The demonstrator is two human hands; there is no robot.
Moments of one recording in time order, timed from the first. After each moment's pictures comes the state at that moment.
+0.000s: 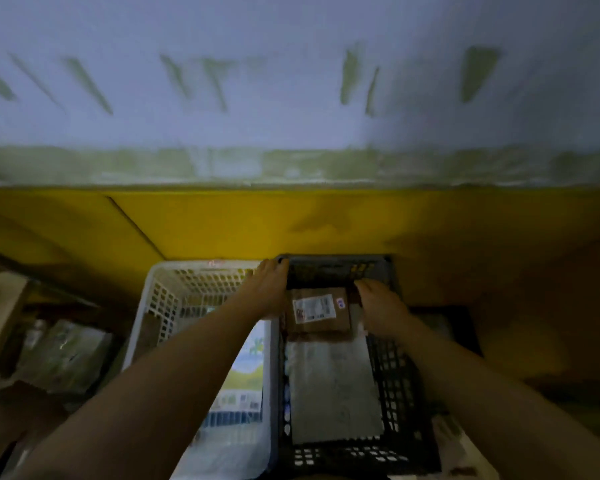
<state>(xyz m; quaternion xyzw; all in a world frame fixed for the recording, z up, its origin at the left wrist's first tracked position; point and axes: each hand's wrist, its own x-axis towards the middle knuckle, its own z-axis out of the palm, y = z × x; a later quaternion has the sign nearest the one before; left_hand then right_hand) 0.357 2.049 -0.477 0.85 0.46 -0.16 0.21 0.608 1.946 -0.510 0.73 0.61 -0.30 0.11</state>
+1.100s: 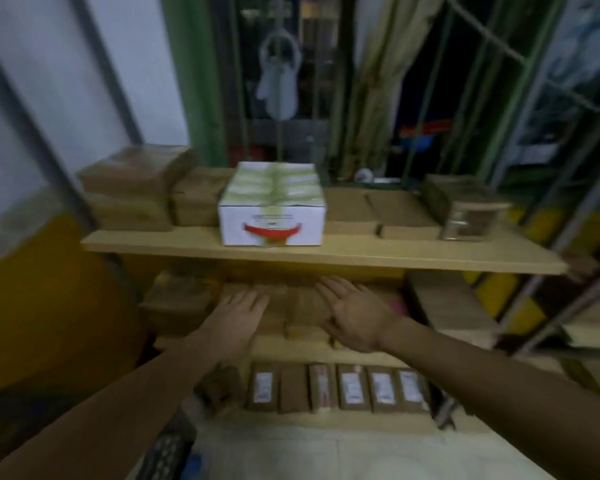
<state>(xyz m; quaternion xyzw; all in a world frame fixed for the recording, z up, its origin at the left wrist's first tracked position) 0.484 1.521 -0.298 0.94 -0.32 -0.05 -0.08 0.422 1.266 -0.271 0.99 0.15 -0.03 0.03</state>
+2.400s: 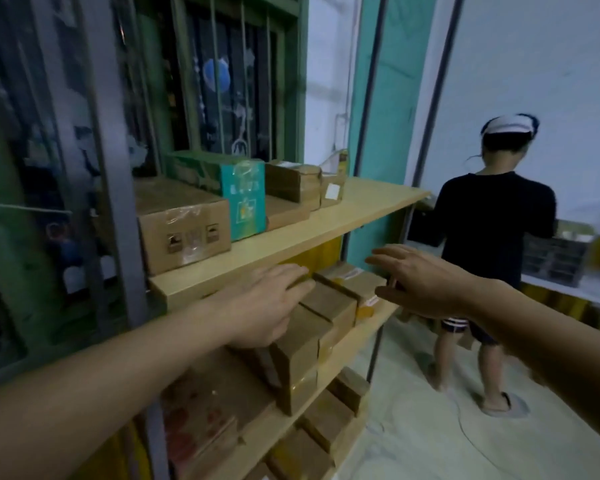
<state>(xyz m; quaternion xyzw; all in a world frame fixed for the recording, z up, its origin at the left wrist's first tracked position) 0.327 0.598 -0.078 0.61 -0.78 0.15 -0.02 0.069 0.472 -0.036 0.93 -0.33 0.03 0.13</state>
